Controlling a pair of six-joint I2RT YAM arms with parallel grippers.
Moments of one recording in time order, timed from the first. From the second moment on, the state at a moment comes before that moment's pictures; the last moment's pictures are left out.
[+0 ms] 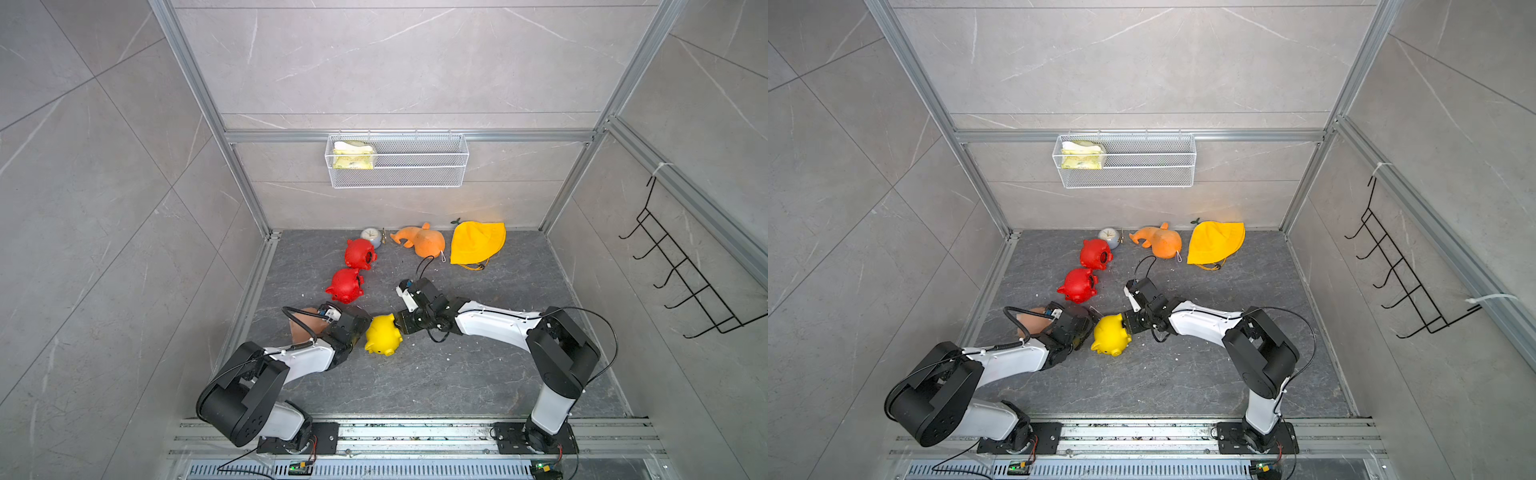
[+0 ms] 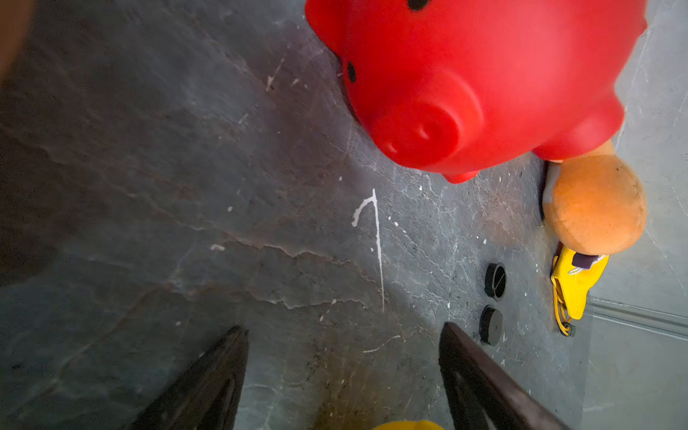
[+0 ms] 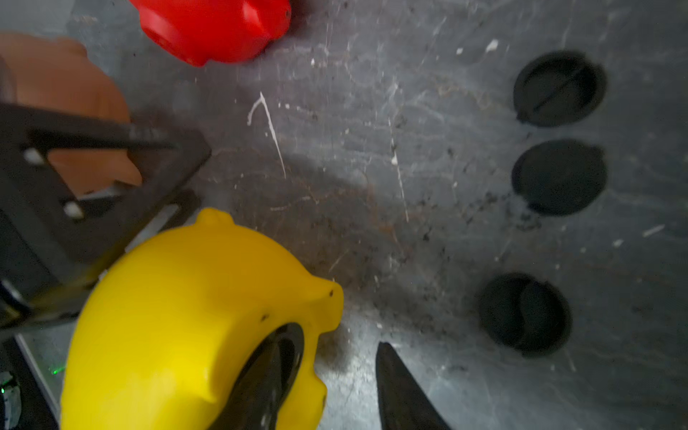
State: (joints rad) left arm -0.59 1.43 0.50 0.14 -0.30 -1.34; right arm 0.78 1.79 1.11 -0.23 -0.16 0.38
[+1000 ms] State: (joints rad) left arm -0.55 1.37 0.96 -0.65 0.09 -0.78; right arm 0.81 1.70 0.94 -0.07 -0.26 0.48
